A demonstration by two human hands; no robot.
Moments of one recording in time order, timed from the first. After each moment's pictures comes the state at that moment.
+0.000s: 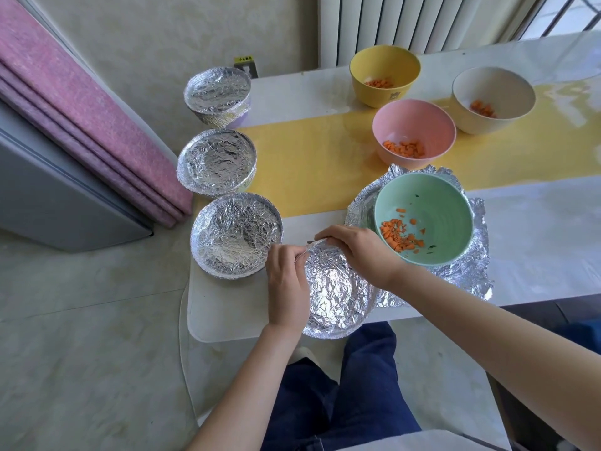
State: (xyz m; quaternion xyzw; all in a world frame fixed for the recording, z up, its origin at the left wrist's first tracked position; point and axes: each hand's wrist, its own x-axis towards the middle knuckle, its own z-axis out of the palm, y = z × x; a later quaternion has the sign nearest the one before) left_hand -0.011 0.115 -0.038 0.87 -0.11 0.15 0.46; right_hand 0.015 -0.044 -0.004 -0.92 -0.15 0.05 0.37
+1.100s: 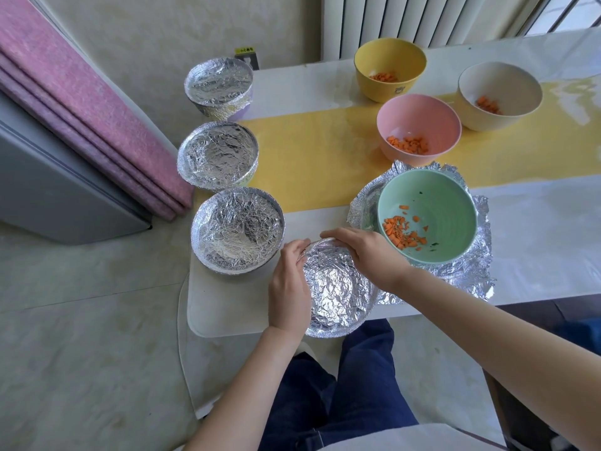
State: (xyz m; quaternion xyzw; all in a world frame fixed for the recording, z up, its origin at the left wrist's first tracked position) left_hand -0.022 0.118 -0.039 0.88 -0.09 0.11 0.45; right_hand 0.007 -0.050 -0.018 -0.93 -0.16 0.03 0.34
